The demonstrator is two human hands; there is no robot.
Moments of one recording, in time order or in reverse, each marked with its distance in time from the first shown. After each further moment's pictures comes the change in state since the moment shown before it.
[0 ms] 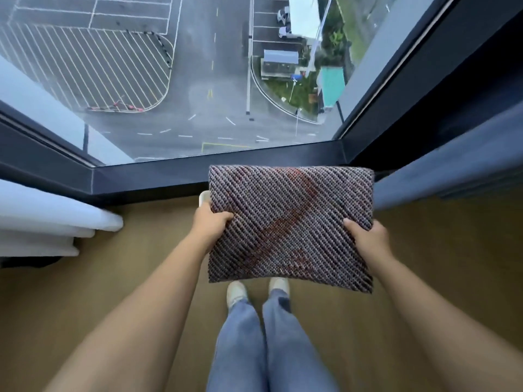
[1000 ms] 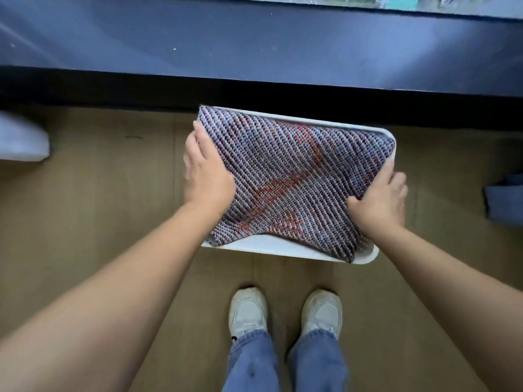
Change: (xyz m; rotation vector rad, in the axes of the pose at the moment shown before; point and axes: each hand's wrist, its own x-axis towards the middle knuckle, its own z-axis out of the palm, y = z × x) left_hand 0.368 -0.235 0.060 0.750 0.279 0.128; right_hand 0.287 0.154 0.354 -0.923 -0.097 -0.254
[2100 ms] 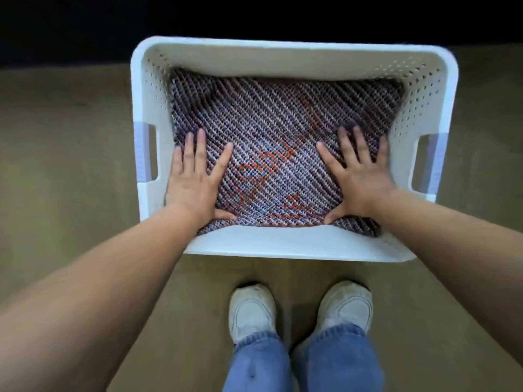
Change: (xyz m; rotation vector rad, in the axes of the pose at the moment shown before) left_hand 0.029 -0.068 0.116 0.863 -0.367 0.370; right_hand 0.064 0.033 0.111 -0.748 -0.281 -0.619
